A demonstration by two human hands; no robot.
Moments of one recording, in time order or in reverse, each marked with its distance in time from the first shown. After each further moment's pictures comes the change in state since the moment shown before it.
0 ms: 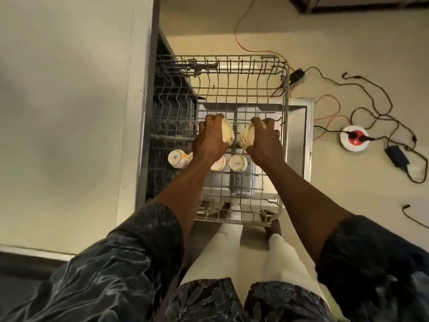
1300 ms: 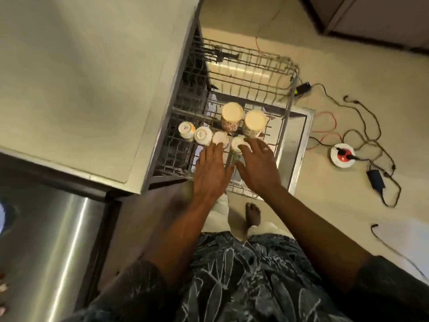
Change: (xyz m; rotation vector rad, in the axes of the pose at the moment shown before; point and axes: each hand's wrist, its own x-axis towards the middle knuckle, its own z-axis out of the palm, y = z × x) left_hand -0.196 0.011 0.023 -0.026 0.183 -0.078; right_hand -0.148 -0.009 -0.023 -0.321 -0.012 -0.457
